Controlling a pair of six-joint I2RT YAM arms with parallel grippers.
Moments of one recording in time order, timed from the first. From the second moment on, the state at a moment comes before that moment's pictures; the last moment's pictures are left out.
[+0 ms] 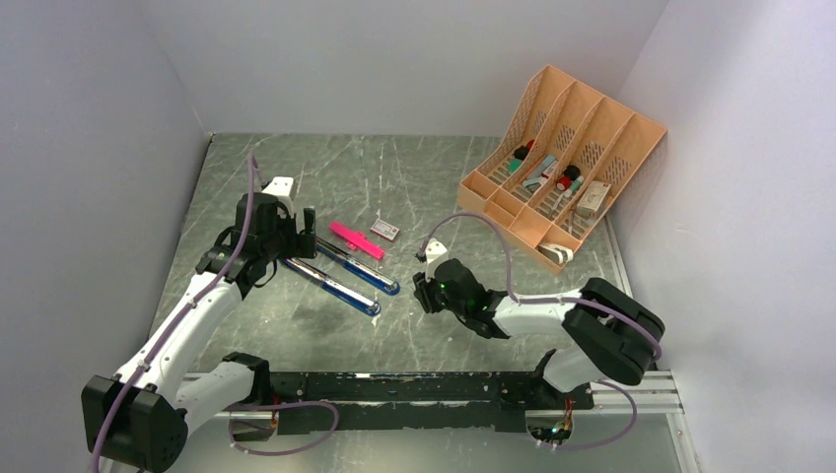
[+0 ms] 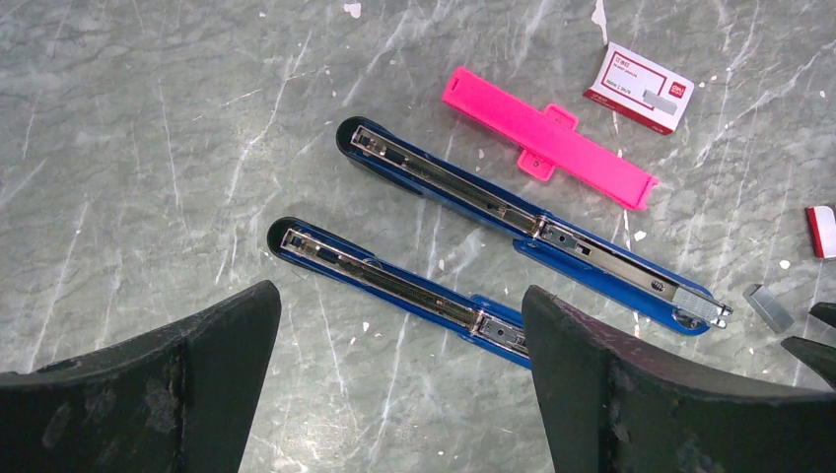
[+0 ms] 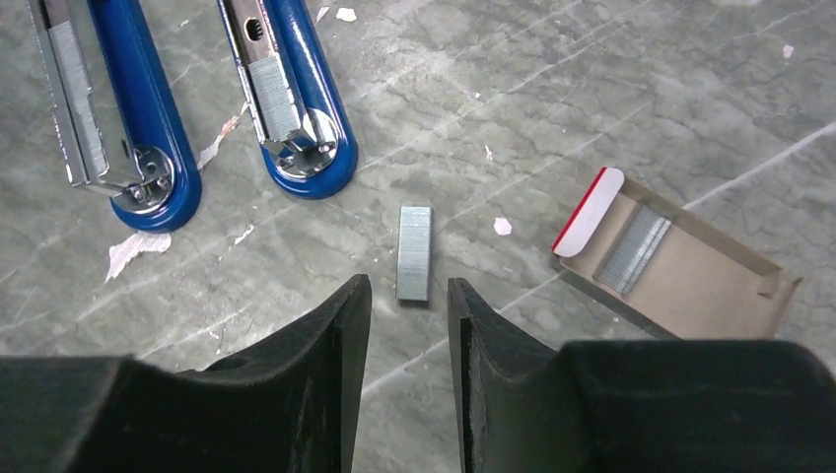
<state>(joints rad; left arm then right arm) -0.27 1.00 0.79 -0.44 -0.11 -0.17 0.91 1.43 0.44 0.41 0.15 0.18</state>
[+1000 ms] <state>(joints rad) -0.28 1.00 0.79 -0.44 -0.11 -0.17 0.94 1.42 0.59 0.44 0.03 0.05</state>
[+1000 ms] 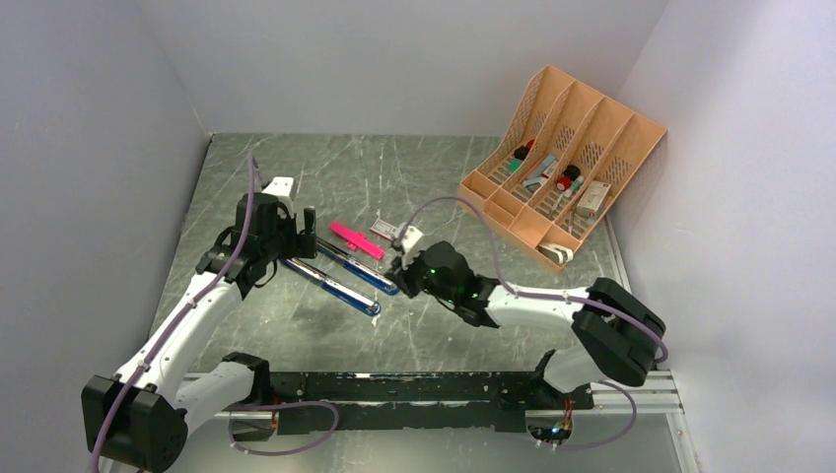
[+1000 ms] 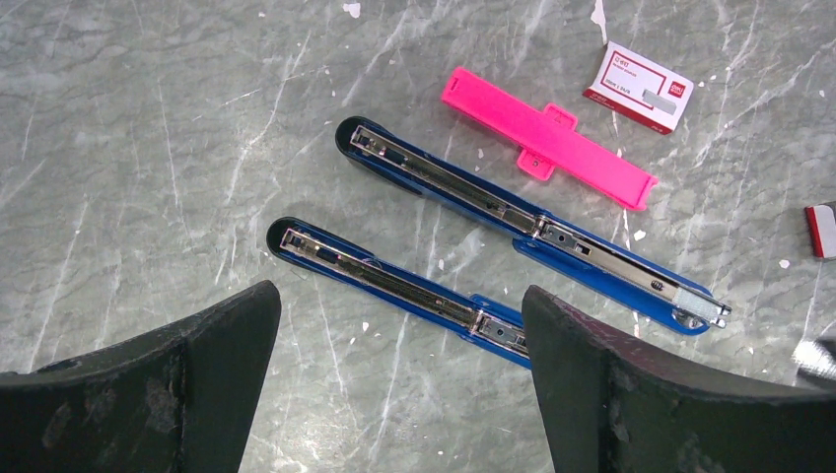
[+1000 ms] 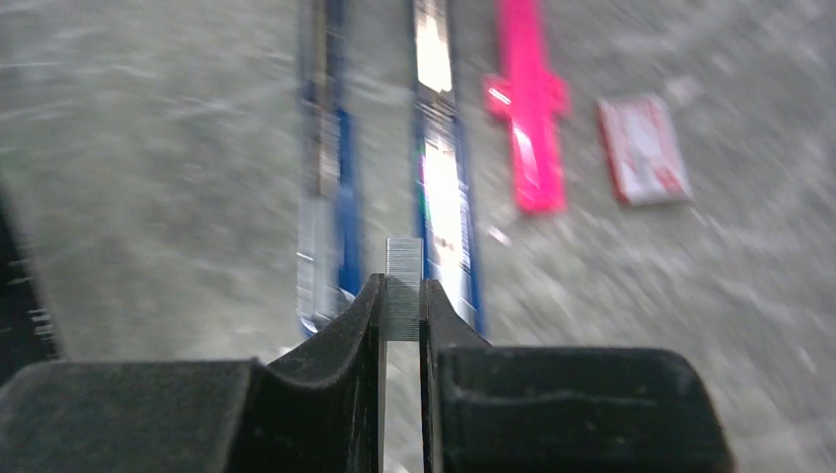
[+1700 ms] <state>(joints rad) -0.28 1.00 0.79 -0.44 -0.11 -0.17 1.15 1.94 0.91 0.48 -0.35 -0.10</state>
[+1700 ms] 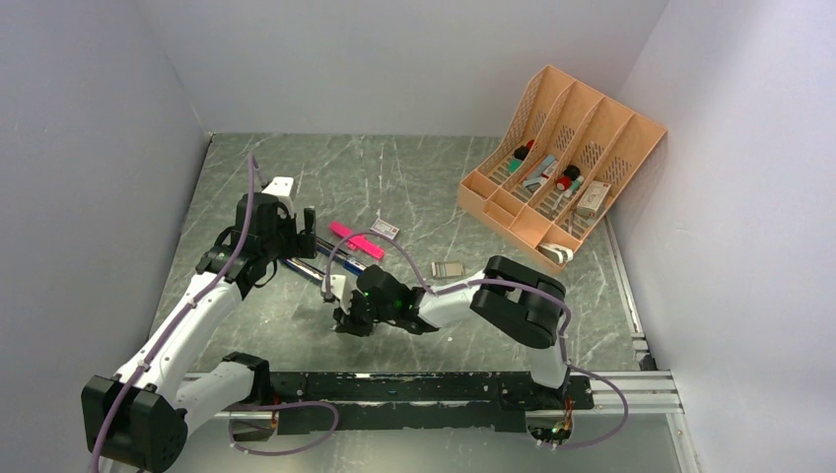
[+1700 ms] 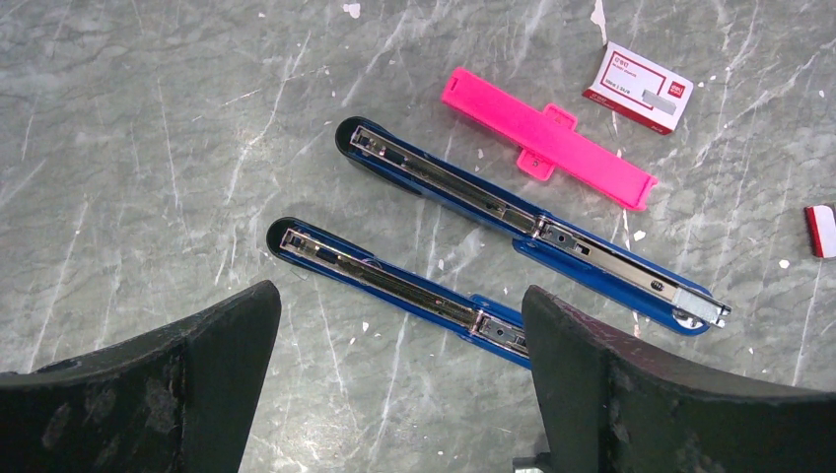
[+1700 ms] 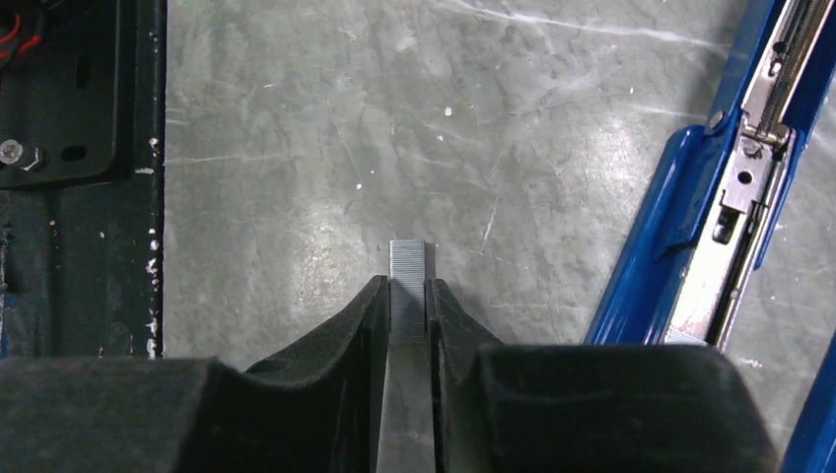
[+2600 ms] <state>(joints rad) -0.28 1.00 0.79 -0.44 -0.11 -0.17 1.16 1.93 0.84 0.59 -0.33 -0.14</state>
